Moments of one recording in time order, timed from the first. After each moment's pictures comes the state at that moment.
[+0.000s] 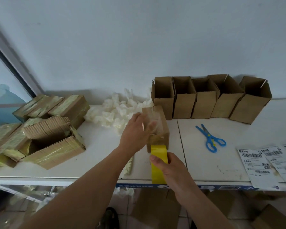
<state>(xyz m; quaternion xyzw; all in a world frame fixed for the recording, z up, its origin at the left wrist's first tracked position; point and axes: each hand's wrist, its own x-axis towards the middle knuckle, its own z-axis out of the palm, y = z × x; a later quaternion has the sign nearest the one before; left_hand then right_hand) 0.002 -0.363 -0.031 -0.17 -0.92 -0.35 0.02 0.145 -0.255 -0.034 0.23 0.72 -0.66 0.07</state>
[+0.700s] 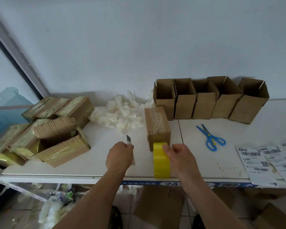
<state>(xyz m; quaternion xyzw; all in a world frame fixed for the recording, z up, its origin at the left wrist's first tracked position) 0.060 -0.407 -0.037 0.13 -0.93 -0.34 -0.05 0.138 -0.242 -0.026 0.26 0.77 -0.58 -0.01</state>
